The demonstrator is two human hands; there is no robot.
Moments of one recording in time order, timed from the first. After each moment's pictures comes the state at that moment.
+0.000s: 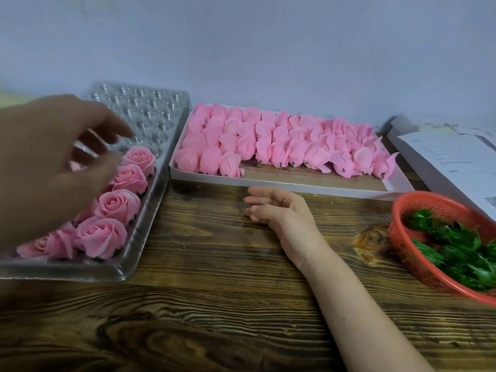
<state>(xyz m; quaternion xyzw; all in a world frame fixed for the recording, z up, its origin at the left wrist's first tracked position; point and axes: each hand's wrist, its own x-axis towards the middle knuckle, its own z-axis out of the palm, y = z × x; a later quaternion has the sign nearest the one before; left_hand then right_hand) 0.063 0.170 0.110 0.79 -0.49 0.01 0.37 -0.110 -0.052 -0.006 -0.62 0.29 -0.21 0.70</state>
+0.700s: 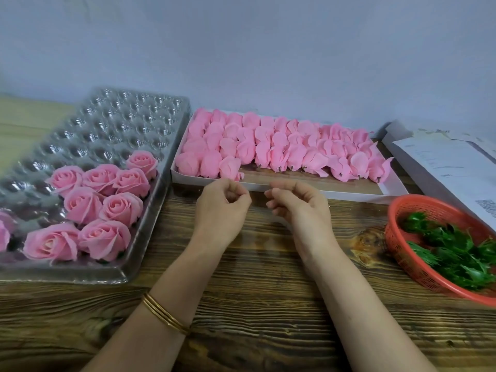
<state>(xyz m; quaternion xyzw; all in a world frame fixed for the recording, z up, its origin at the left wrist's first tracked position) -0.012 0.037 0.013 0.77 -0.23 -0.21 0.56 -0.116 -0.056 0.008 -0.59 0.33 -0.34 0.65</state>
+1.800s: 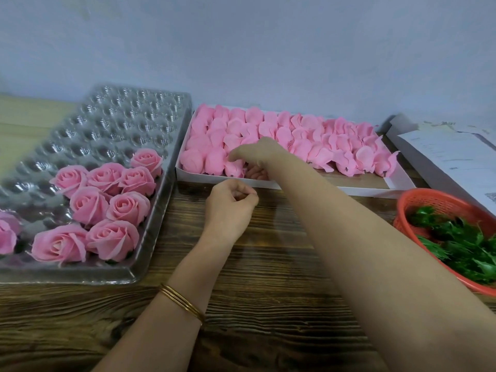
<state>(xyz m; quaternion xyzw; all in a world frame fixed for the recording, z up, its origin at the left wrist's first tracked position) -0.005 0.029 0.000 0.75 -0.21 -0.26 0.56 0.008 -0.107 0.040 -0.78 0.45 -0.04 0.43</state>
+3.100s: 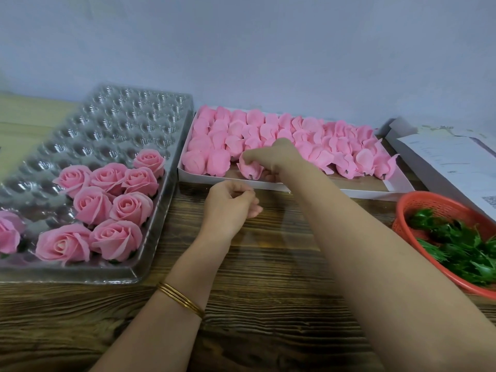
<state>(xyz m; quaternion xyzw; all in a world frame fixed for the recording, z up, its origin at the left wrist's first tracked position) 0.001 0.031 0.004 0.69 -0.16 -0.33 0.62 -0.014 -0.107 0.044 -0.75 0.47 -0.11 0.46</state>
